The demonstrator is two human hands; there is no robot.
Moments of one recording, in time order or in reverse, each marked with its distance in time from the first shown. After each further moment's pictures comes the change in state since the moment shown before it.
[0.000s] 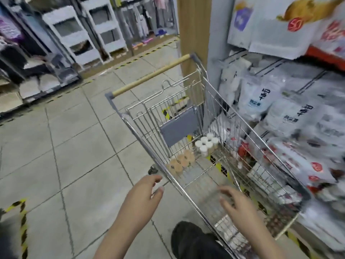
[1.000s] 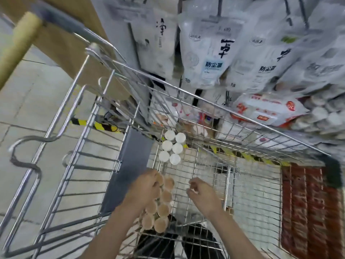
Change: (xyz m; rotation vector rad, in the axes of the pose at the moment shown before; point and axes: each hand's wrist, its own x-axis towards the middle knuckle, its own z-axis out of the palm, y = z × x) left_hand 0.449 -0.070 0.179 0.382 -0.736 0.435; right_hand 0.314 0.032 0.117 0.321 0.156 0.709
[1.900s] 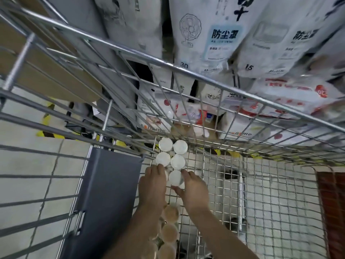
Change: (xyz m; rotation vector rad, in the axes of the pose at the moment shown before) left_hand 0.149 -0.008 0.077 0.539 0.180 0.089; right_hand 0.173 0.029 0.072 -0.310 0.274 -0.020
